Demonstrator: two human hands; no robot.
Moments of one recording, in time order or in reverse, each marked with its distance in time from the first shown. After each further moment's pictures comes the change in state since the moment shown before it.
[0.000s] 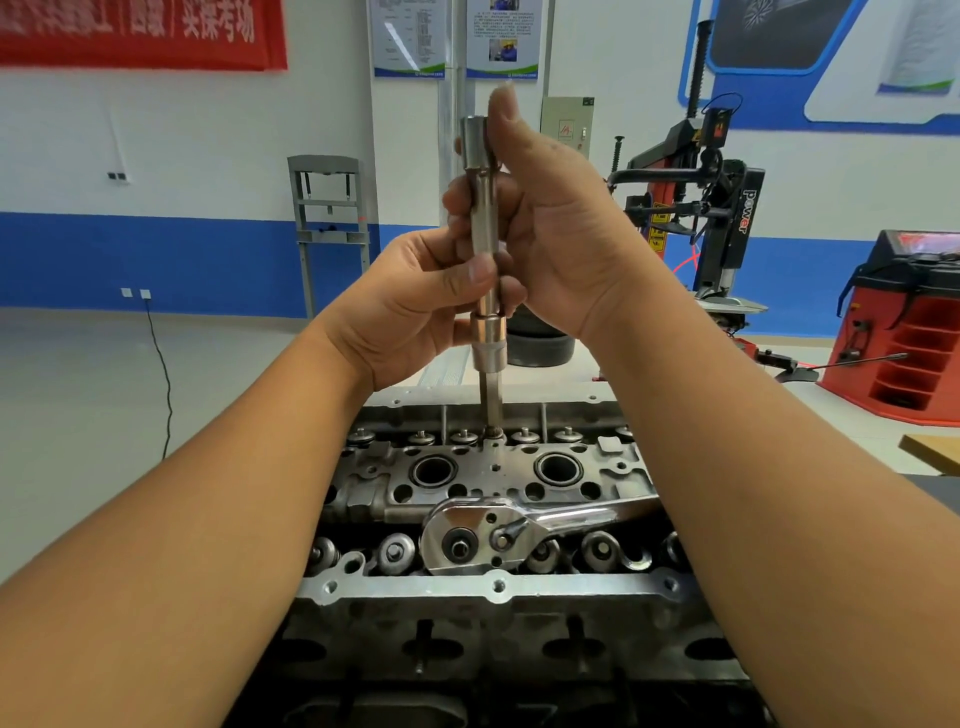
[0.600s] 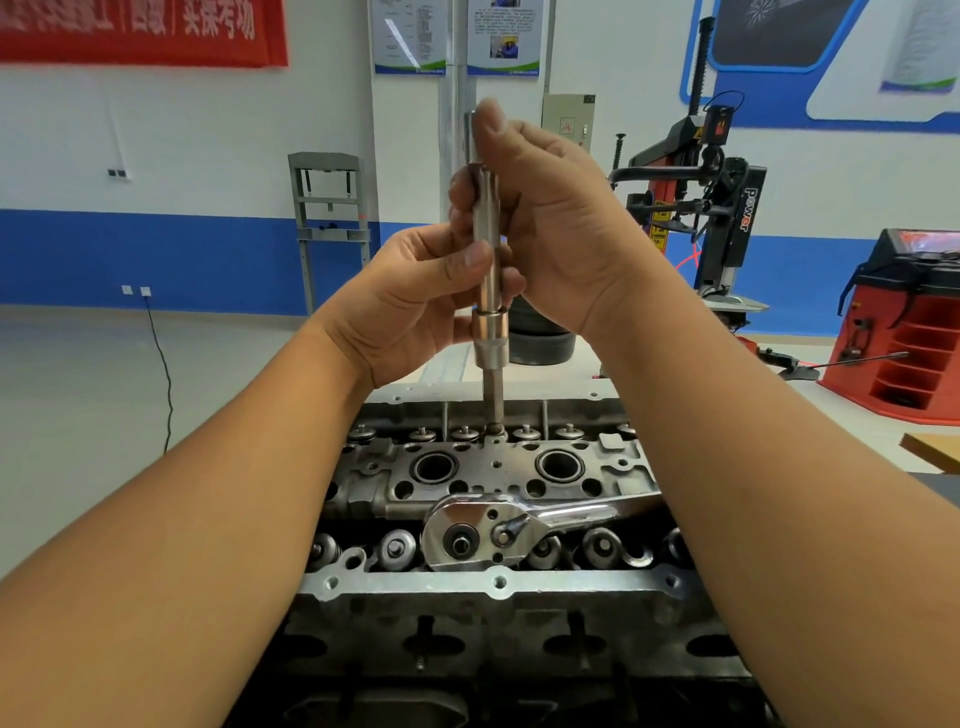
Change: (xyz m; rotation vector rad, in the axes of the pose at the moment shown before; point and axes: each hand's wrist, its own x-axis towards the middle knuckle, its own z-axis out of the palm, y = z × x) left_hand -0.001 0.002 -0.002 -0.023 -0.011 -0.006; right_hand 0.002 0.001 -0.002 0.008 -0.031 -0.041
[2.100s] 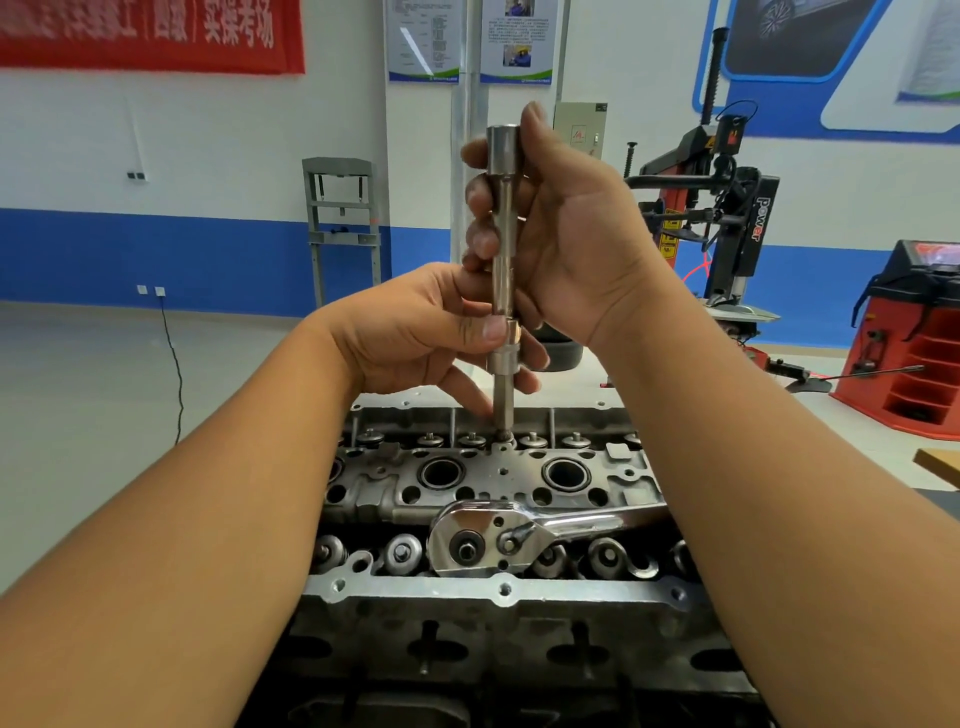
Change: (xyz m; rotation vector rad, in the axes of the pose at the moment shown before) left_hand -0.010 0.009 -0.004 0.215 -0.192 -0.262; right_hand 0.000 0.002 0.001 0.178 0.017 0.101
